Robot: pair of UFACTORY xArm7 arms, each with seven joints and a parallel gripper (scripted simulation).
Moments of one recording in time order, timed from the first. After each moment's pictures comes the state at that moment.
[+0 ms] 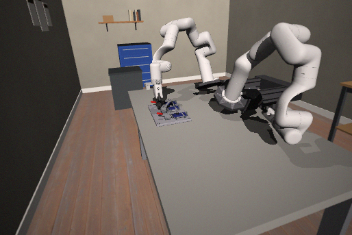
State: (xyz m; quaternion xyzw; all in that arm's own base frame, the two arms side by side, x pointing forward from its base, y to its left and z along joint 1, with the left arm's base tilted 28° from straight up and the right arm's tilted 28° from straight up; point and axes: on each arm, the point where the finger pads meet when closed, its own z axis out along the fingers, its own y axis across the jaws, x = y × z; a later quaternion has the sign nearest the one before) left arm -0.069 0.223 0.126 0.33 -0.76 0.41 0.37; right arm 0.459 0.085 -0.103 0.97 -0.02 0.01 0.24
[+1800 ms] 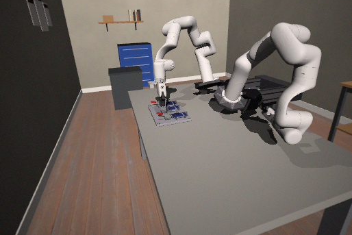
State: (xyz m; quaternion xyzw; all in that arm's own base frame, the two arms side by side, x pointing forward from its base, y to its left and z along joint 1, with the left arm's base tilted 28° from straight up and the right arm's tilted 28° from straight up) left arm -0.069 0.223 0.126 0.33 -0.76 0.41 0.37; right arm 0.433 0.089 -0.099 0.97 -0.02 0.01 0.24
